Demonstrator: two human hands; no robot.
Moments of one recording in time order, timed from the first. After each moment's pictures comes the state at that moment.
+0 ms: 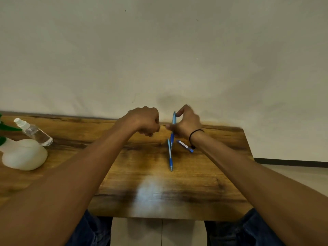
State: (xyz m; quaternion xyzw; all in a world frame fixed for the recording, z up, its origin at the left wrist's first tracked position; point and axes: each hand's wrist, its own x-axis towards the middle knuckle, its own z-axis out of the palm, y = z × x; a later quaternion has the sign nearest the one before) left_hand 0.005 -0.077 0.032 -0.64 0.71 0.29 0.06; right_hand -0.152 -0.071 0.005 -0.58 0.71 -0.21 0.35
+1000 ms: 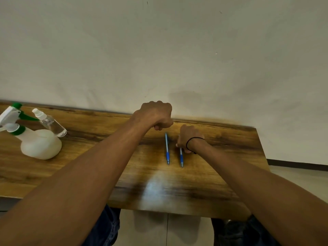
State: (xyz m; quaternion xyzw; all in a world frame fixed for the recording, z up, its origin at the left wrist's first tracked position) left_hand 0.008 -0.078 0.030 -0.65 0.73 0.20 0.10; right_hand -0.129 -0.073 -0.065 -0.70 0.68 0.11 0.19
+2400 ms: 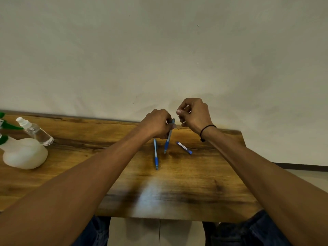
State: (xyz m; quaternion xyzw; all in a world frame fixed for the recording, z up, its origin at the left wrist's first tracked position) left_hand -0.024 -0.075 0.008 -0.63 0.70 0.31 -0.11; right_hand -0.177 -0.089 0.023 -0.68 0.61 -0.30 0.28
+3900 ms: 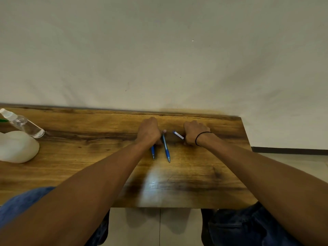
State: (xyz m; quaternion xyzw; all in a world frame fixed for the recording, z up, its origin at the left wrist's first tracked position) left_hand -0.039 -0.058 -0.077 -0.75 0.55 0.35 -0.10; right_hand -0.208 -0.072 -0.056 -0.74 0.63 0.18 0.16
